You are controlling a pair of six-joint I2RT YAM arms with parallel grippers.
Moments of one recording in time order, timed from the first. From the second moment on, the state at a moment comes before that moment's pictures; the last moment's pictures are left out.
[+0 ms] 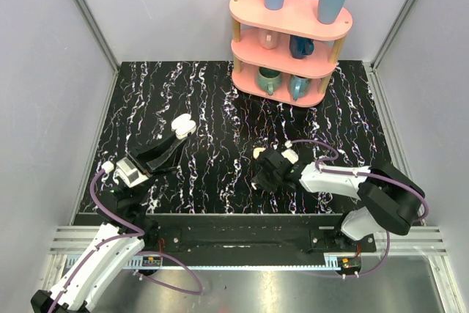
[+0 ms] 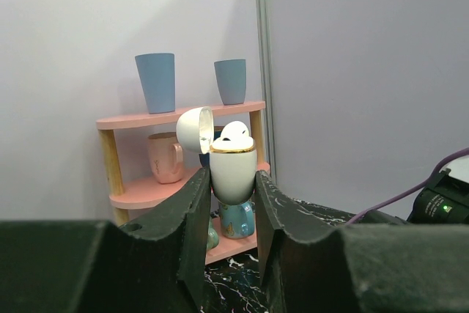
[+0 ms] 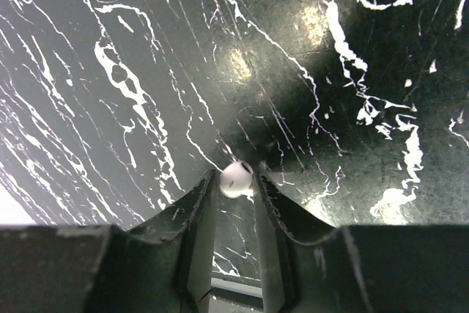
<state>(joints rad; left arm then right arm) -0.49 0.31 0.26 0.76 0.28 -0.12 0.91 1.46 0.66 -0.18 0.17 1.48</state>
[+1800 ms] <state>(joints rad) -0.49 0.32 0.26 0.75 0.28 -0.12 0.96 1.69 0.98 -0.47 0.20 0.82</state>
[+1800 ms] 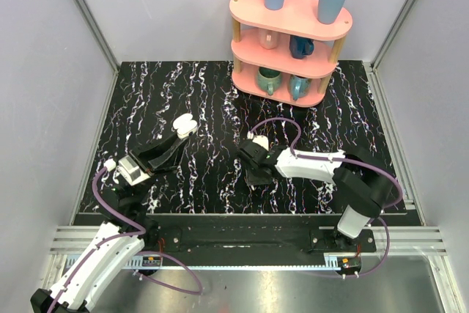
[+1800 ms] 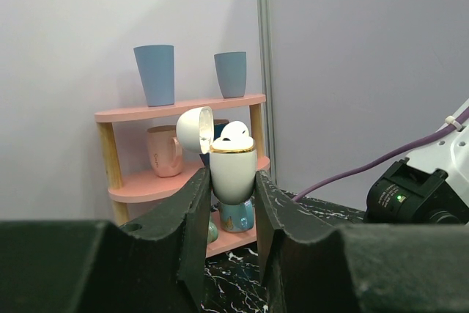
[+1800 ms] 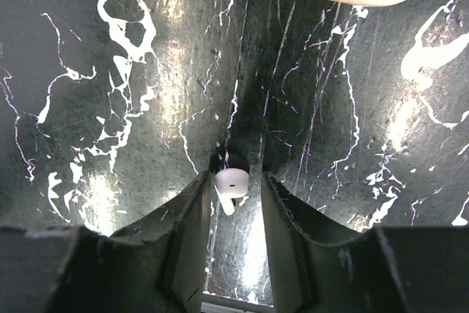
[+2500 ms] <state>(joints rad) -0.49 0.32 0.26 0.75 0.28 -0.12 0.96 1.72 1.00 -0.47 0.20 0.82</state>
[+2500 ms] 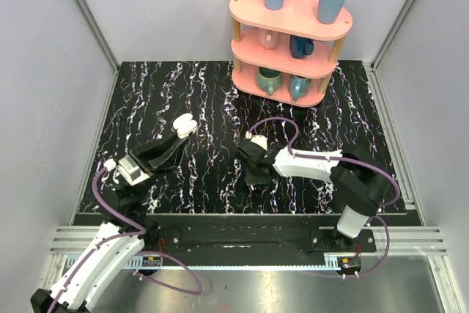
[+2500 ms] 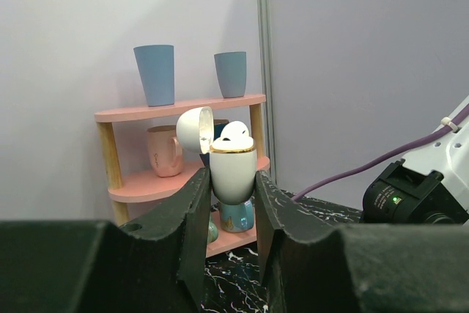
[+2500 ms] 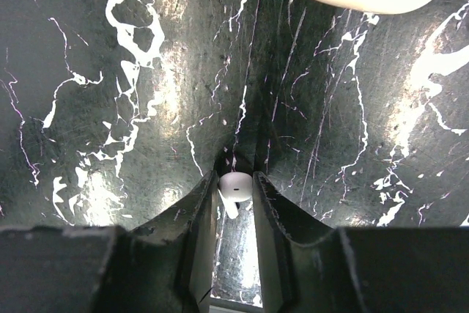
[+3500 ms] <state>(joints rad) -0.49 0.37 0.26 0.75 0.28 -0.12 1.07 1.22 1.06 -0.14 0.59 0.57</state>
